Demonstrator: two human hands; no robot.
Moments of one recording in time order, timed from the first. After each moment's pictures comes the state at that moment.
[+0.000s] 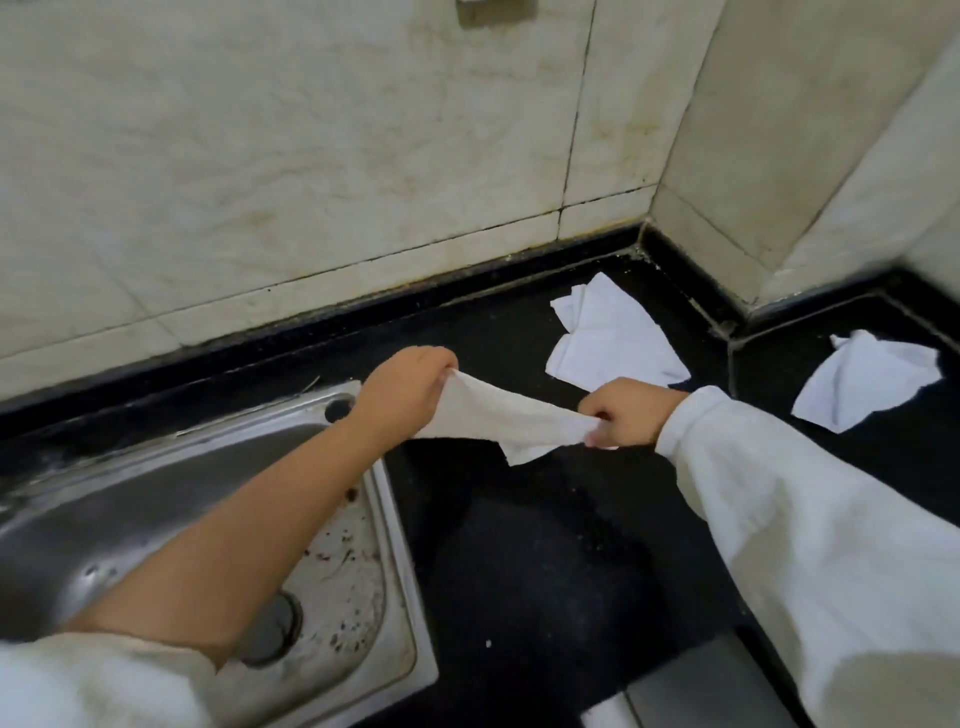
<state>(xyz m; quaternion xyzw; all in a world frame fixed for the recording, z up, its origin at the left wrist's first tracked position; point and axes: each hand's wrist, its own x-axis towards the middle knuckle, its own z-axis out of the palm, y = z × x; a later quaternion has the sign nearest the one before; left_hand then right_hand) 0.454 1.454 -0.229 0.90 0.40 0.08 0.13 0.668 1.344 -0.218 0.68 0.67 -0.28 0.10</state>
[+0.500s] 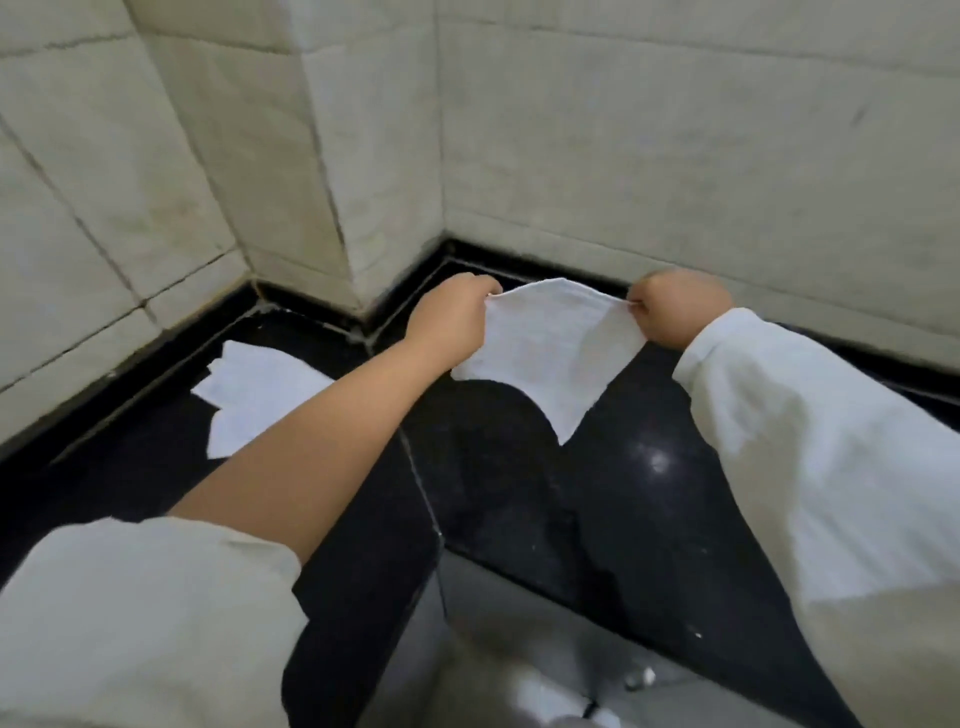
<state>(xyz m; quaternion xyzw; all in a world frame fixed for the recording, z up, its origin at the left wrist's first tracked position) 0.754 1.207 -0.145 0.97 0.04 0.13 0.21 0.833 0.996 -0.121 0.97 0.23 0.02 0.03</state>
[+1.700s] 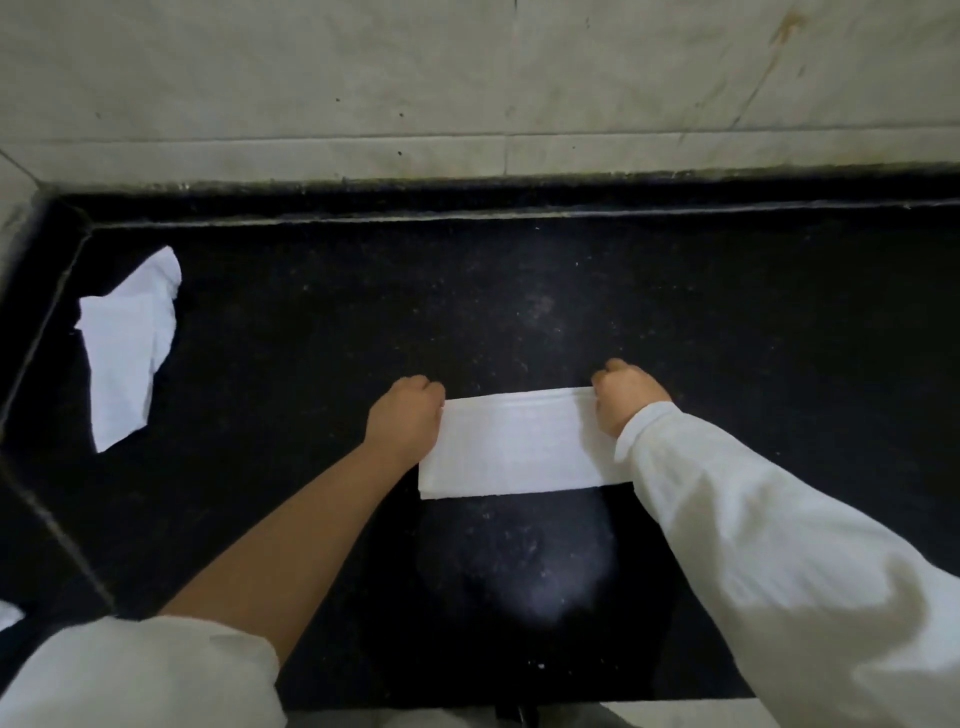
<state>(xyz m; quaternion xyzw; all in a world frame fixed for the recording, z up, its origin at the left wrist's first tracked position) 0.889 0.994 -0.345 0.98 -0.10 -0.15 0.08 0.880 0.765 -0.319 0.96 -0.03 -0.26 0.00</state>
